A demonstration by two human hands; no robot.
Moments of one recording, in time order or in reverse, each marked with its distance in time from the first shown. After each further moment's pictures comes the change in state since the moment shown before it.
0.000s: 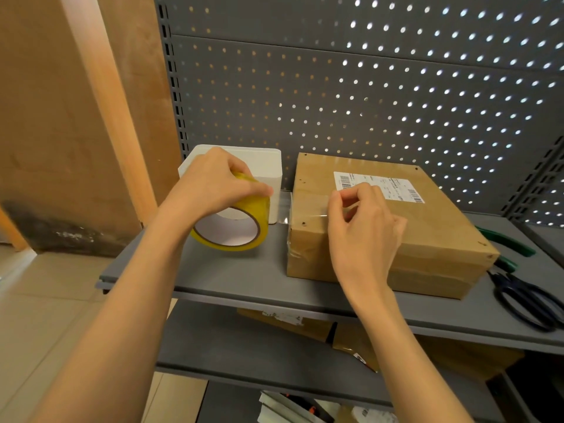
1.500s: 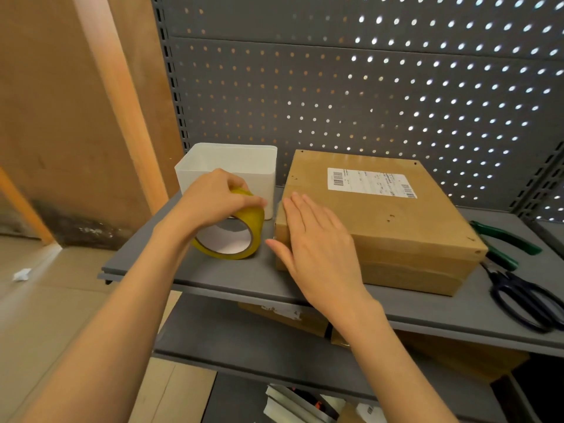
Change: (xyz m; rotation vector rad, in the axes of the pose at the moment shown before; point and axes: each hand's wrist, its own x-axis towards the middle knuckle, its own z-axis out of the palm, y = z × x) left_hand 0.002 -0.013 0.028 0.022 -0.070 -0.064; right_hand -0.018 0.014 0.010 -0.430 -0.213 -0.602
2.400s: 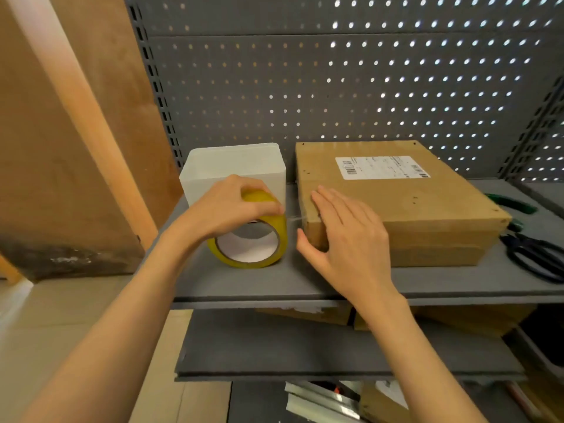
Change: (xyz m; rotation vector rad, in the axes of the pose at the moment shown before) left_hand 0.007 -0.020 -0.017 -0.064 -0.236 0.280; right_hand -0.001 -0.012 0.017 0.006 0.204 0.168
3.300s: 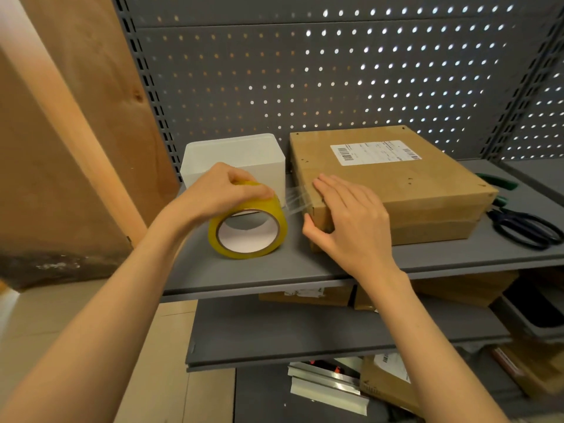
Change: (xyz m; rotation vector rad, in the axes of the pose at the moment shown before) left_hand -0.003 -0.011 -0.020 -0.091 -0.058 -0.085; right_hand 0.000 -0.003 0.002 -0.013 0.017 0.020
